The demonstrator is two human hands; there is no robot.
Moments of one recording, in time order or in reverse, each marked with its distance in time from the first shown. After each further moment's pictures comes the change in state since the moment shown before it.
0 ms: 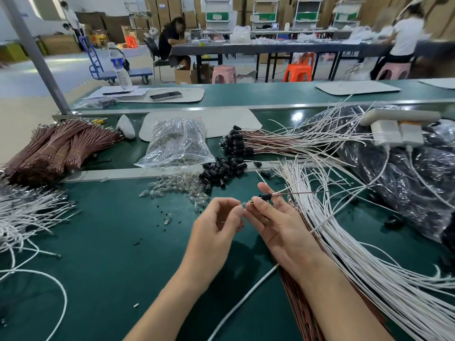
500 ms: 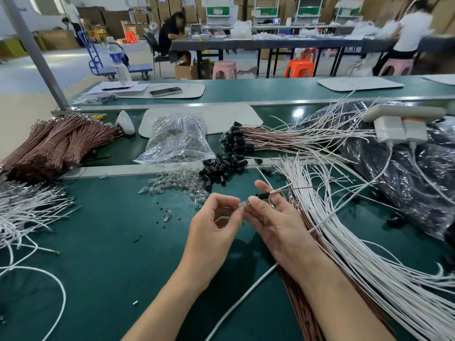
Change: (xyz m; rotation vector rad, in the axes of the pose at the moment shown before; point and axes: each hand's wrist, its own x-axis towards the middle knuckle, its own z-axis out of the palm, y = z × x) left_hand -0.001 -0.006 0.000 -0.045 0.033 0.034; right_hand 0.000 0.004 0.003 -0.110 0.005 -0.008
